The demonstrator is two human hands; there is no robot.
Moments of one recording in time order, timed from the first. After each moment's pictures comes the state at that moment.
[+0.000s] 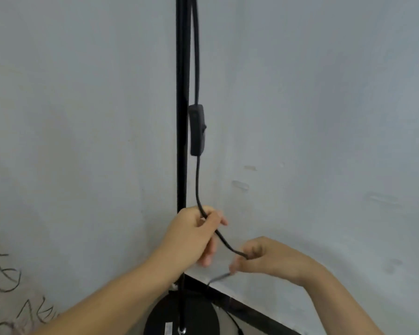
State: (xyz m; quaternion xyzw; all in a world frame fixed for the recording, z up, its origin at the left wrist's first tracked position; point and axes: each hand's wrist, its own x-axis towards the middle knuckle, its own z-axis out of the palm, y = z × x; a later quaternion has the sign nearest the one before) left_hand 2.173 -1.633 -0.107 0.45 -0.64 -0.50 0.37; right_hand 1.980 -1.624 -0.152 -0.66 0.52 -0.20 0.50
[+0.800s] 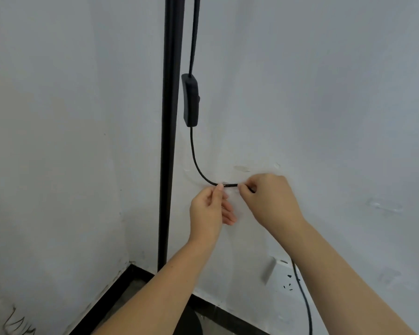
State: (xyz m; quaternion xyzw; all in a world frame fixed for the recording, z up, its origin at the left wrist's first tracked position) left_hand 2.086 -1.720 -0.165 0.37 -0.47 -0.55 0.58; right_hand 1.986 -1.682 -0.097 -0.63 0.72 -0.30 -0.04
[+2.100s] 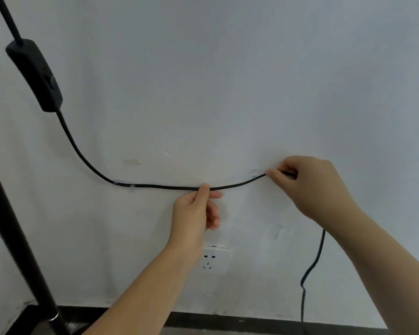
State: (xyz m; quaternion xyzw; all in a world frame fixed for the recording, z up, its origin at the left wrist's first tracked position) left_hand 1.980 -1.656 -0.145 0.30 -0.48 -0.71 0.43; right_hand 1.847 -1.547 -0.055 -0.47 0.82 -0.29 -0.13
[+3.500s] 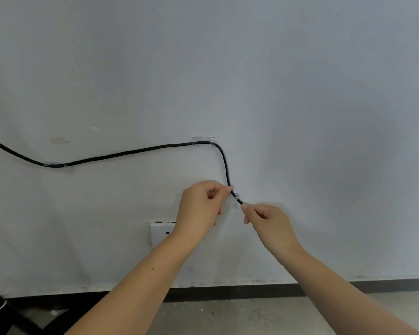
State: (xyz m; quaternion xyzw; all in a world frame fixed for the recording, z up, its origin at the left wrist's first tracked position) left_hand 1.908 -1.610 -0.181 0.28 -0.74 -0.49 0.36; right_hand 1.794 -1.501 -0.210 -0.35 0.79 -0.48 0.14
